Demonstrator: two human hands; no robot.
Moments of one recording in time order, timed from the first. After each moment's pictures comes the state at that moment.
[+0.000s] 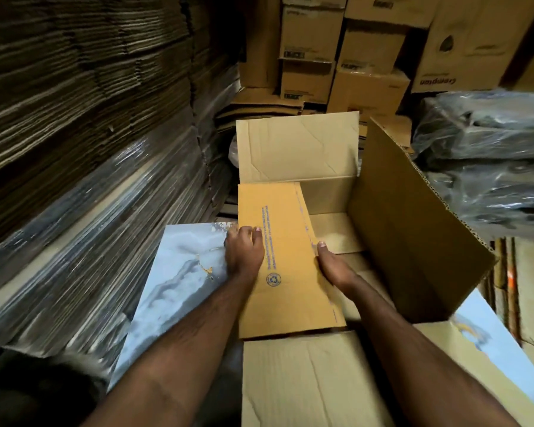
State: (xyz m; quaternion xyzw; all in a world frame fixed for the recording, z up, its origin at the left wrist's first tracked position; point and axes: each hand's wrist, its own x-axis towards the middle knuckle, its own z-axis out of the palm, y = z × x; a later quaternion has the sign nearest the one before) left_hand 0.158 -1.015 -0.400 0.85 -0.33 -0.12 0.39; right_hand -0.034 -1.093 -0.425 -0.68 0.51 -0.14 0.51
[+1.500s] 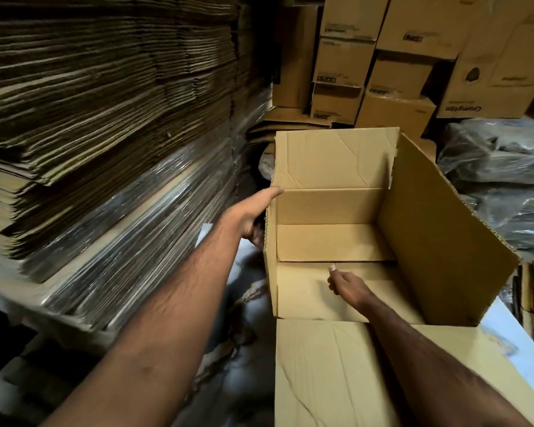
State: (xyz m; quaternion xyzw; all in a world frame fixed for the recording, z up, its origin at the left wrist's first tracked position) left_hand 0.210 -0.945 -0.245 0.70 -0.27 -0.54 0.38; right_hand -0.023 -1.028 -0.442 -0.73 0.51 -0.13 0.44
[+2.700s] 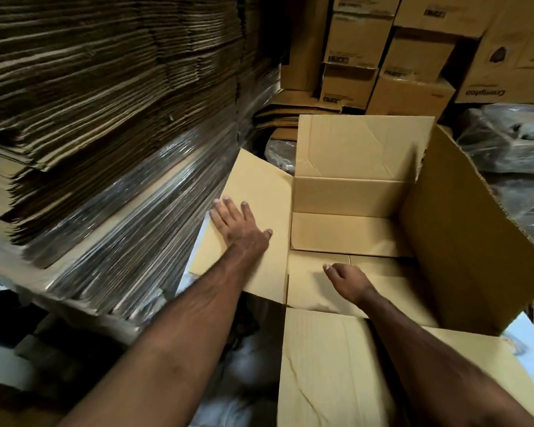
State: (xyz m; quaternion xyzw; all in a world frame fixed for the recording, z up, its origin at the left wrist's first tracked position) left_hand 0.217 -0.942 -0.345 0.93 -0.35 -0.06 -0.07; right_hand -0.013 -1.032 -0.445 -0.83 0.46 -0.09 0.30
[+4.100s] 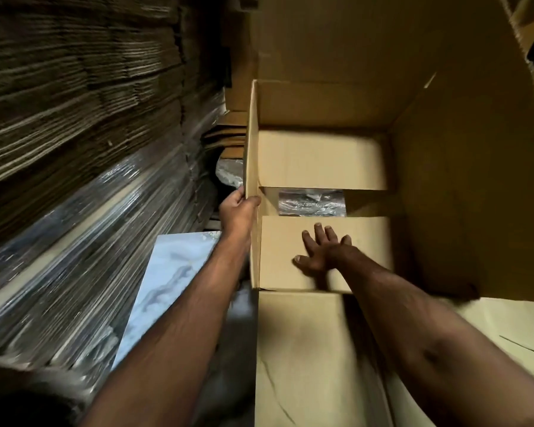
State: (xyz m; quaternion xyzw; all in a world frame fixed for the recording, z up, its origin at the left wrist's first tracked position) left_hand 0.125 -0.972 -0.262 0.57 -0.23 -0.32 0.72; right_hand -0.038 -1.074 -0.343 -0.84 0.49 0.20 0.08
